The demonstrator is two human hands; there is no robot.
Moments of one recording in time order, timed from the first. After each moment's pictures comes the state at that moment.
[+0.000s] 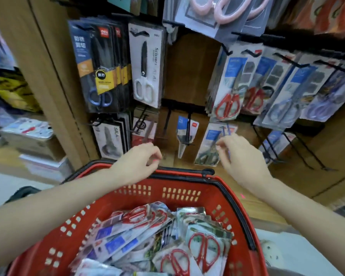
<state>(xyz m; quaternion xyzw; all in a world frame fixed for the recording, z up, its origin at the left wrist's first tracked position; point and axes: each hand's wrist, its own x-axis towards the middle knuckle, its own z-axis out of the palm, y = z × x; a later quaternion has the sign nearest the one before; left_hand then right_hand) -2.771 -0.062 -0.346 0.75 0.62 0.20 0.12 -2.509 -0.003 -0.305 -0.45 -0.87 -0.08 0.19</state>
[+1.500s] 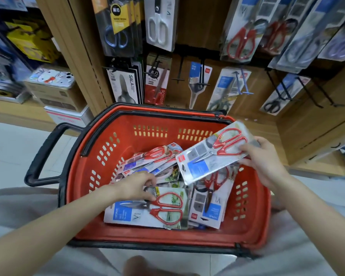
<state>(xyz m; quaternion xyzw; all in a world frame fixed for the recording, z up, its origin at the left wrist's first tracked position) -2.776 -0.227 -0.471 0.68 0.62 0.01 0.40 -2.484 -0.130 -0.366 -0.62 -0.43 0.53 0.39</state>
